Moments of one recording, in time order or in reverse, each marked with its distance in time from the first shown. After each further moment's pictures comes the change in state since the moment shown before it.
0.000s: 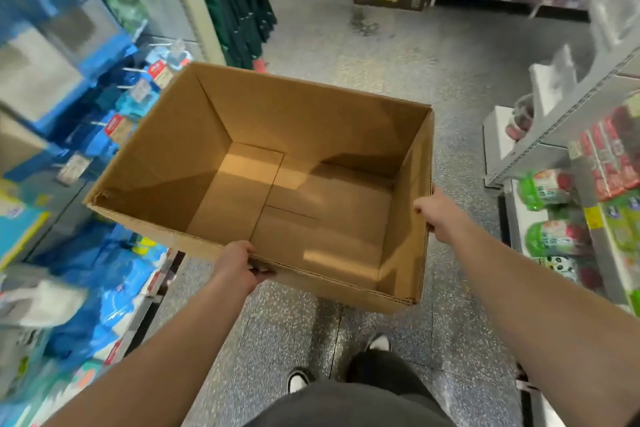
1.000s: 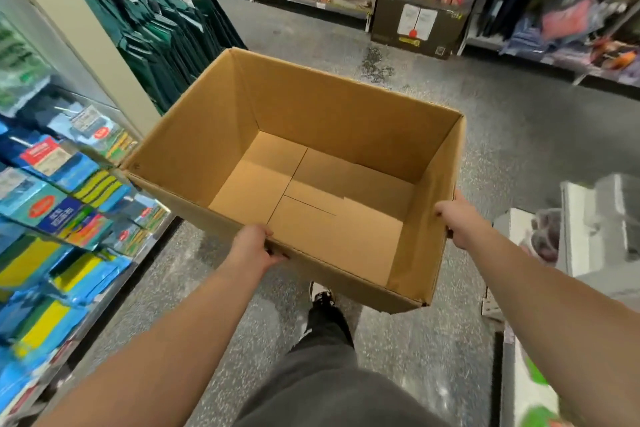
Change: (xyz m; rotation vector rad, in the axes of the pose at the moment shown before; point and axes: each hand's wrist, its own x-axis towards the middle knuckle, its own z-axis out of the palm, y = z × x) left_hand 0.191 0.244 0.499 -0.039 -0.016 0.032; right_hand 0.475 -0.309 -0.178 -0.030 -0.015 -0.034
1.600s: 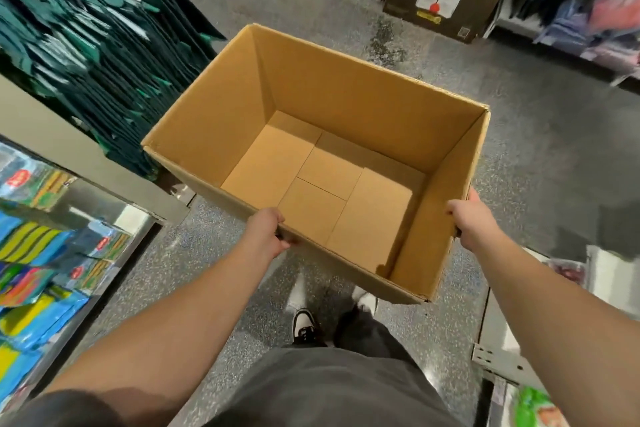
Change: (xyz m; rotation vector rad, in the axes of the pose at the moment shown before) left_hand 0.196 0.169 0.194 -0.075 0.002 -0.136; right_hand 0.272 -0.156 0.001 -0.047 0.066 0.127
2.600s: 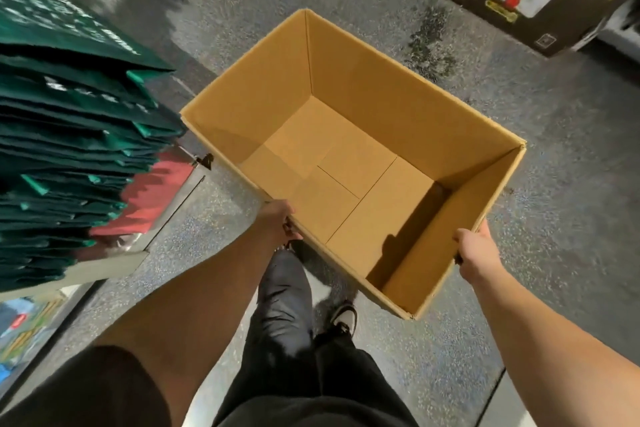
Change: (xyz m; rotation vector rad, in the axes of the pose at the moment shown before) left_hand 0.318 0.247 0.307 0.137 -0.001 -0.110; right_hand 0.408 -0.261 0.078 -0.002 -0.031 0.089
